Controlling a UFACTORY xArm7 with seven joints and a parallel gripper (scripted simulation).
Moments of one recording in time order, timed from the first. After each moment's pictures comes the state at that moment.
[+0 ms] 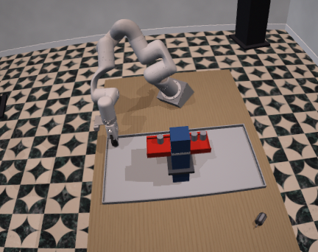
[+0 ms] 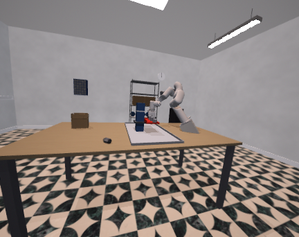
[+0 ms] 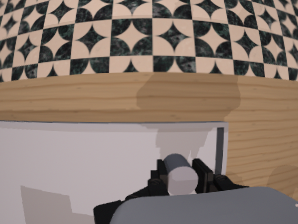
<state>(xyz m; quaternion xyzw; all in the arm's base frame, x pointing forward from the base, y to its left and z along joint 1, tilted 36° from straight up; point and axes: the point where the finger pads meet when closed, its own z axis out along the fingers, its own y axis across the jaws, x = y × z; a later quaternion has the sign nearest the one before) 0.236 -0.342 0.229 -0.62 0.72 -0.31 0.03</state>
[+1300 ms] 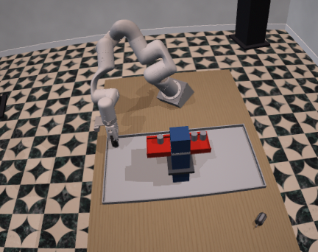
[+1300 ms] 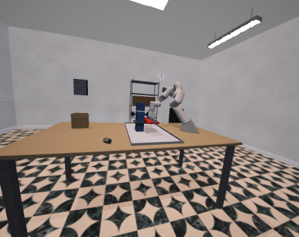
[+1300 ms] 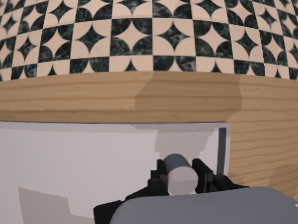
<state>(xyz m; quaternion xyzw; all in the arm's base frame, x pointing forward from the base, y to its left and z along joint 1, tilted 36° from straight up) 0.239 -0.344 0.224 -0.62 0.72 -0.31 0.03</state>
